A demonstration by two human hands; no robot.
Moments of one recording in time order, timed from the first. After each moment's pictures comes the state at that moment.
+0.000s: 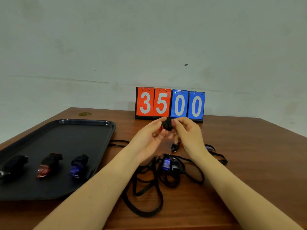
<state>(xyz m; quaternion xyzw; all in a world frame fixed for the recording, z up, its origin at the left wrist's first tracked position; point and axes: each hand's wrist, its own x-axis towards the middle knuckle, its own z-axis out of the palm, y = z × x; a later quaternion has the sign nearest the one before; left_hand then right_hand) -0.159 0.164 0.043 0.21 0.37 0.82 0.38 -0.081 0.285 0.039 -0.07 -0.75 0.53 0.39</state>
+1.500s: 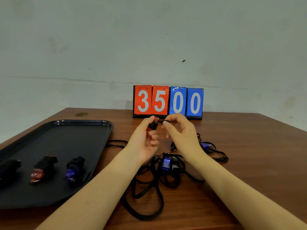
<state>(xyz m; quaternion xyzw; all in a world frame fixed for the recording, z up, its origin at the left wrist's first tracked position) -0.164 0.169 0.035 0.10 0.37 0.83 0.41 -0.082 0.268 0.037 -0.02 -0.78 0.47 0.42</state>
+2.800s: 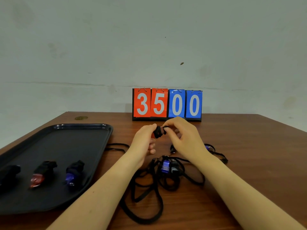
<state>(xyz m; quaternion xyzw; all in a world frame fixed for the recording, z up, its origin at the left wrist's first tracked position) -0.169 0.177 0.036 0.19 0.59 0.73 0.28 -0.077 0.288 0.036 0.01 -0.88 0.18 0.43</state>
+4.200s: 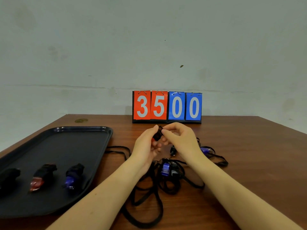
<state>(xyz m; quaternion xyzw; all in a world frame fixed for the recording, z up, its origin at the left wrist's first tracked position) -0.157 0.178 0.026 0.19 0.48 0.80 0.29 -0.086 0.276 0.041 -0.11 -0.77 0.51 0.36</state>
